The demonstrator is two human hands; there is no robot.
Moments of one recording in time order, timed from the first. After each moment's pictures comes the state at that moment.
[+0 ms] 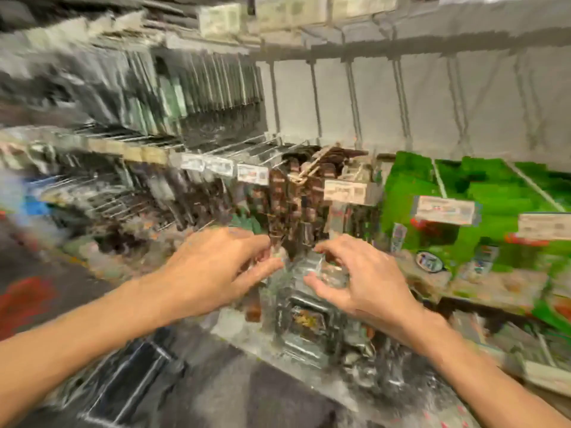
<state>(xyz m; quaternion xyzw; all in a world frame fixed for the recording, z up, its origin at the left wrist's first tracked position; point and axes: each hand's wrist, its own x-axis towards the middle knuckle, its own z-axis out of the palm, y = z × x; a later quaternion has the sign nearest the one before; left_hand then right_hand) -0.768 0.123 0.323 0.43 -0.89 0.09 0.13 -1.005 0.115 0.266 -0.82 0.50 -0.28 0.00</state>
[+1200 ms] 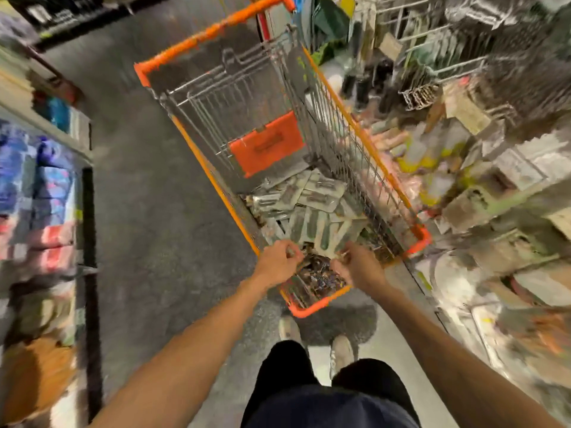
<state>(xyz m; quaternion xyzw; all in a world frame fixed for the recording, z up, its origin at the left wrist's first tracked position) -0.111 0.075 -0.037 0.87 -0.27 -0.37 0.20 -0.256 -0.056 -0.076 -0.79 0.39 0.06 0.47</state>
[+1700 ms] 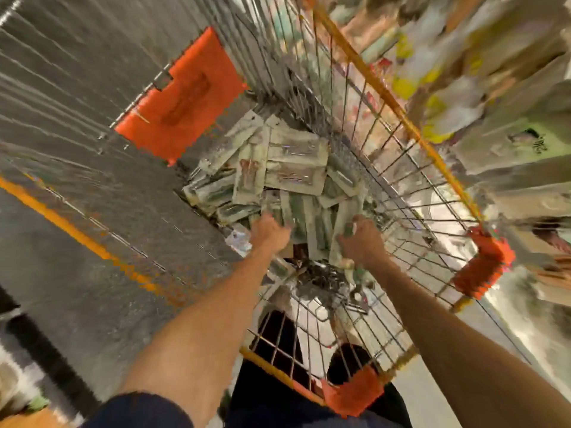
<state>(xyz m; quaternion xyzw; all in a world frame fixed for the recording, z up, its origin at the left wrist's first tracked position) 0.036 -0.064 -0.255 0.84 -0.15 -0.51 0.05 -0.142 -0.137 -0.225 -0.61 0.62 0.15 0.46</state>
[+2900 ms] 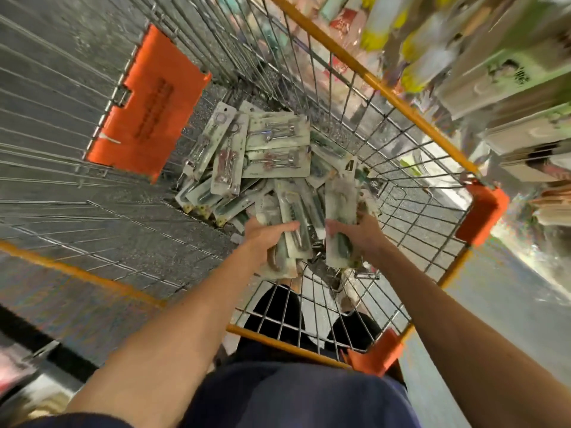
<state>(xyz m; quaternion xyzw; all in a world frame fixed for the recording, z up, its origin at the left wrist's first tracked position) 0.054 -0.050 -0.228 0.76 0.05 -0.63 0.15 -0.148 -0.105 -0.211 -0.27 0.69 0.00 0.68</state>
